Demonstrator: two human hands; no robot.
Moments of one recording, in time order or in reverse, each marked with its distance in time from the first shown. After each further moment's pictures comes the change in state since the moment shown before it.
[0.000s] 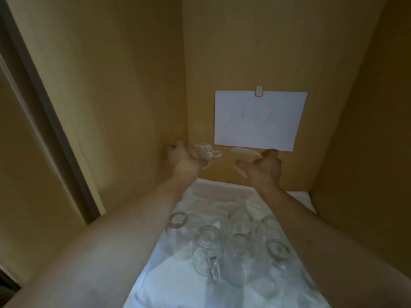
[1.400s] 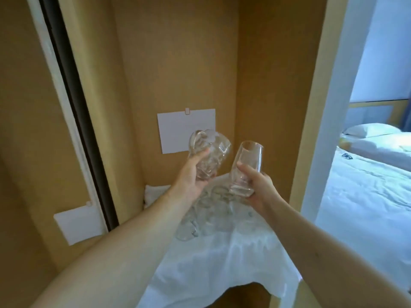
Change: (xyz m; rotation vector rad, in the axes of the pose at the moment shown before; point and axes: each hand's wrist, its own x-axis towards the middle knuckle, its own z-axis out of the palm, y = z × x) left_hand -0.186 0.041 -0.131 -1.242 -1.008 -0.280; right_hand -0.263 -0.009 -0.149 0.957 0.025 0.229
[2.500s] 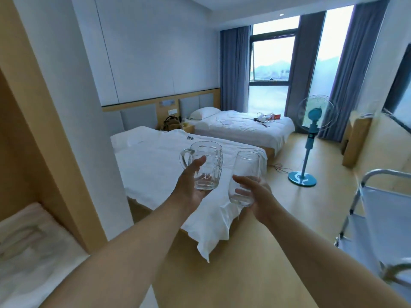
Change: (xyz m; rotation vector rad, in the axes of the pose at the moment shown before) left_hand -0.095 -0.320 0.429 0.042 -0.567 -0.566; right_hand -0.201 -0.198 -0.461 -0.095 0.725 -0.228
